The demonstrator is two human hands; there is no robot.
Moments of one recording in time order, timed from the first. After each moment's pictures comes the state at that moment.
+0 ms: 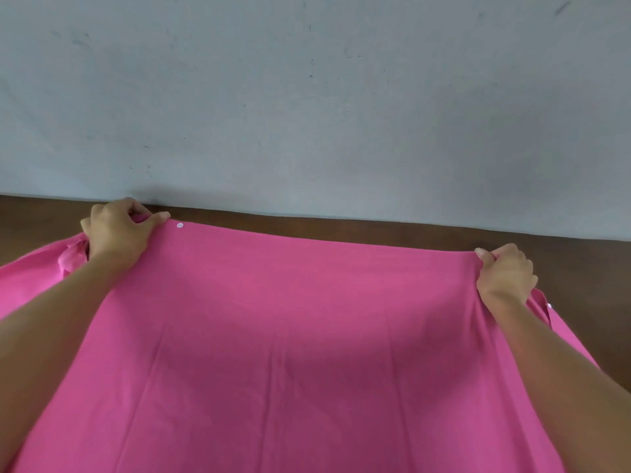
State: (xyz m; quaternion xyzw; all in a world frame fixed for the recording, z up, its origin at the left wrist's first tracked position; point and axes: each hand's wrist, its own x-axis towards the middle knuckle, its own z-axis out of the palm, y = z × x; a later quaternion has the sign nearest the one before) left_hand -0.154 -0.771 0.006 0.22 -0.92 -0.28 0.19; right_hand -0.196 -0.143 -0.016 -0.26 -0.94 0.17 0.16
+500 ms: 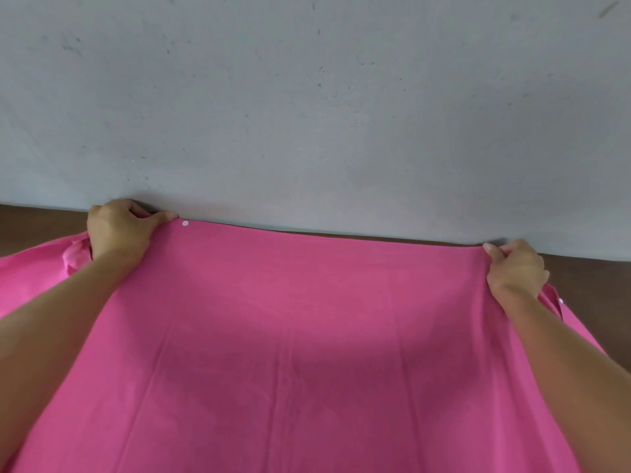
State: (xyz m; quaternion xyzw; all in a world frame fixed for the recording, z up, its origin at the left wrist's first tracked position) left_hand -0.188 -0.771 0.003 0.27 -0.89 -0.31 0.22; right_hand -0.254 -0.148 -0.015 -0.23 -0.93 0.21 0.18
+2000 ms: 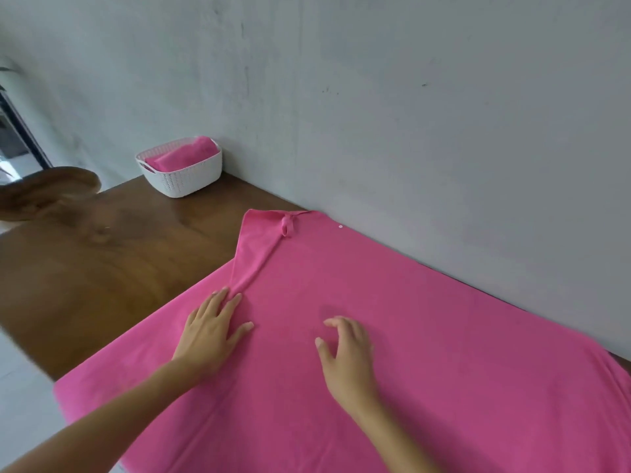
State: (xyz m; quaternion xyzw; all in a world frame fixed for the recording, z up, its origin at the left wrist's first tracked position) left_hand 0.182 -0.701 -0.002 0.29 -0.95 -0.15 0.04; right_hand 0.055 -0.463 0.015 0.29 -0.88 0.36 -0.02
